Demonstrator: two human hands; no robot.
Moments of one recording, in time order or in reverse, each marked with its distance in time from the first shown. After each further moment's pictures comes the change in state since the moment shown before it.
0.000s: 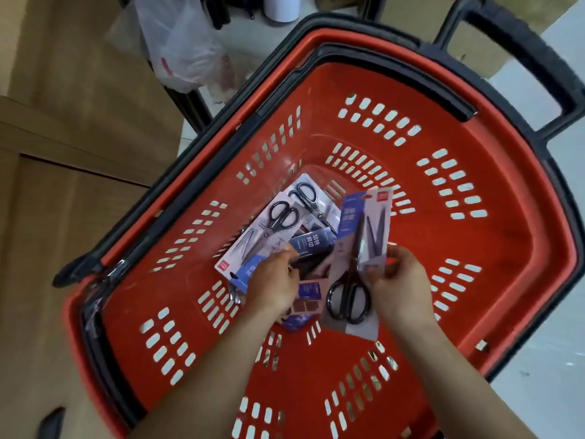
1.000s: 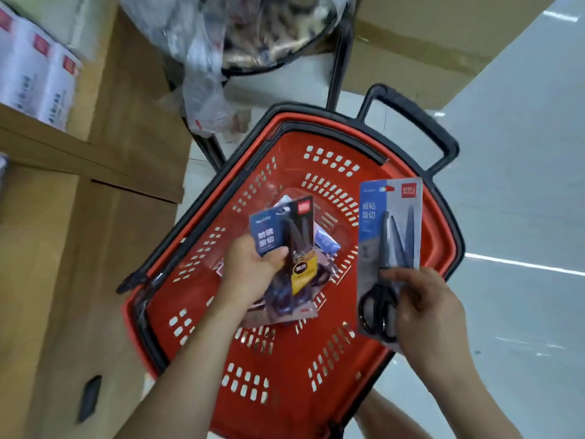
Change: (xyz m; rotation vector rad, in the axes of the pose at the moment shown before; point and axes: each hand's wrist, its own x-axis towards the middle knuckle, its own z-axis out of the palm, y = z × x) left_hand -0.092 0.066 -0.105 -0.570 0.208 0.012; right_hand -0.110 -0.034 -0.108 -0.139 0.180 -0.438
